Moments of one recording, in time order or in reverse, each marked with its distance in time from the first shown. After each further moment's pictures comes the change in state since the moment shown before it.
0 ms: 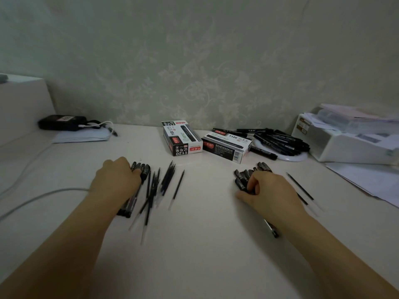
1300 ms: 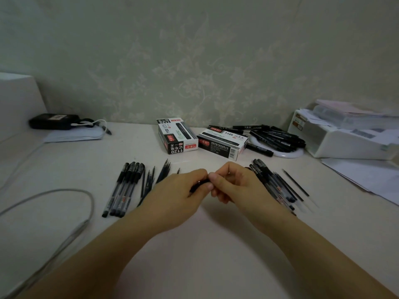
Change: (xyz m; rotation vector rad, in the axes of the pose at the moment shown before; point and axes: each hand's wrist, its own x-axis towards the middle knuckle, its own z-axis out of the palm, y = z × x) left_hand -0.077 0.071 0.010 -0.300 -0.236 0.803; right_hand -0.005 -0.037 0.011 1.095 -0.313 -0.067
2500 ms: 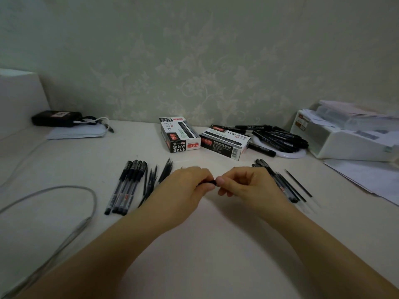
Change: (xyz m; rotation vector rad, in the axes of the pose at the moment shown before) left_hand 0.007 0.002 -0.001 -0.008 0.010 0.026; right_hand -0.001 -0.001 -0.017 -0.197 0.019 -0.054
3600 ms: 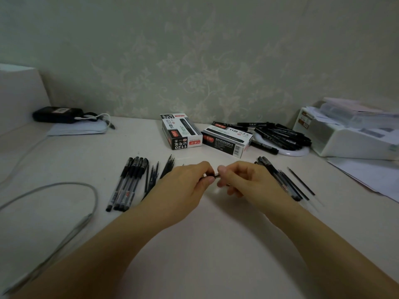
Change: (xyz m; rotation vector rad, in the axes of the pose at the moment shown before) left_hand -0.002 -0.005 0.002 0.038 0.030 0.005; right_hand 0.001 -0.005 0.003 0.000 -0.002 0.124
